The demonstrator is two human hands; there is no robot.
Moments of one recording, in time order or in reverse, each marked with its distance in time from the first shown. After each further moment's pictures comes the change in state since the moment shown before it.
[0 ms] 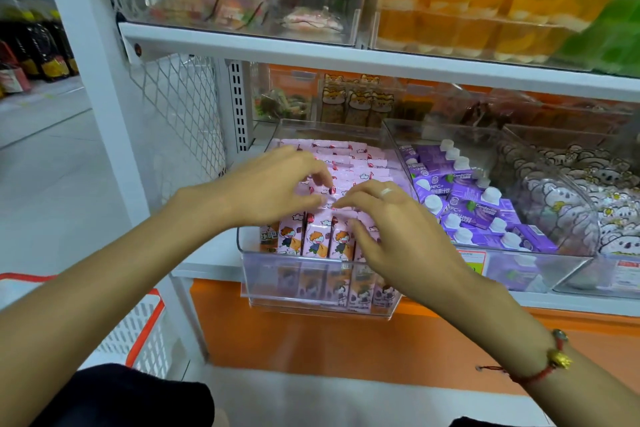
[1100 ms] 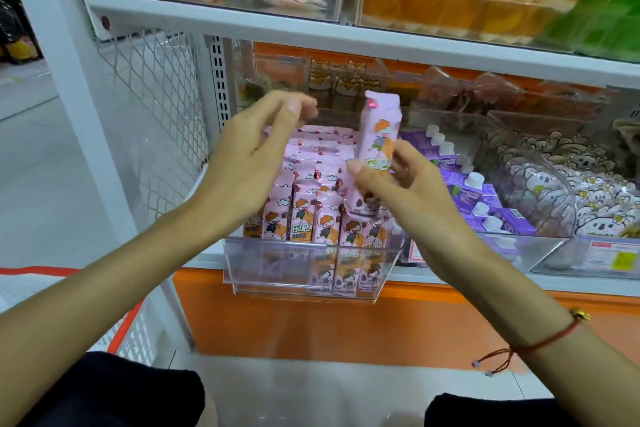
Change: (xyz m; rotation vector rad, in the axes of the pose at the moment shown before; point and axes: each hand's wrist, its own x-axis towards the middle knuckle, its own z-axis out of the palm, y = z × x) left_hand -0.014 0.029 0.006 -0.692 0.633 -0.054; right_hand 0.000 0.000 -0.021 1.028 0.153 0.369
